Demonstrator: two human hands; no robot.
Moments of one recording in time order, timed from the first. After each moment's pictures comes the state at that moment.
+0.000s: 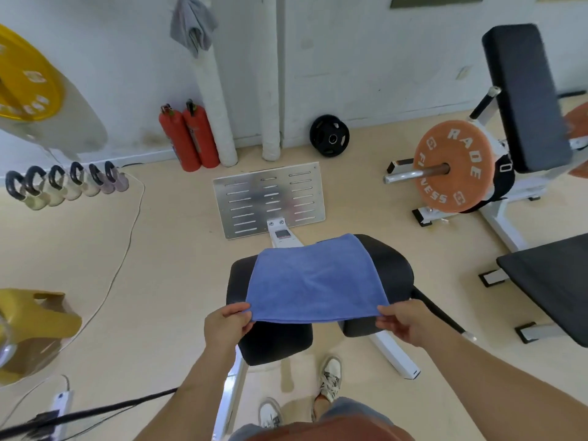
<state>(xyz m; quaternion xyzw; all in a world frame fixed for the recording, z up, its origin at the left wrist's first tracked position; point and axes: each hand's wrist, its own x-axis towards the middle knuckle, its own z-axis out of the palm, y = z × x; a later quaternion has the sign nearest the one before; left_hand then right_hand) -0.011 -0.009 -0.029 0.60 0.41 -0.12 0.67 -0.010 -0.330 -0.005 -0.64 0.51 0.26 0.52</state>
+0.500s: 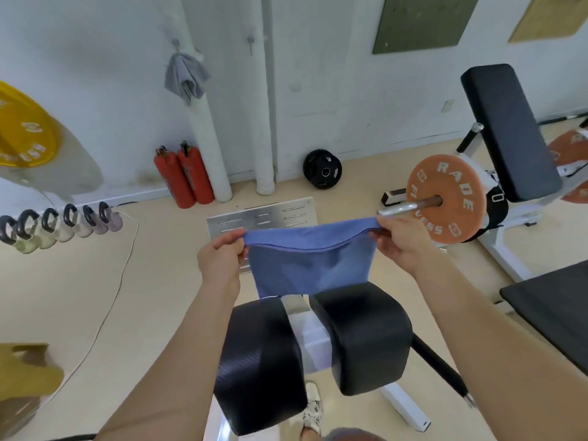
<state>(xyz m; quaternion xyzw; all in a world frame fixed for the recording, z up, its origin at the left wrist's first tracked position) 0.165 -0.057 0.082 0.58 0.28 0.03 0.77 0.161 -0.345 0.113 -0.59 0.33 0.02 0.73</state>
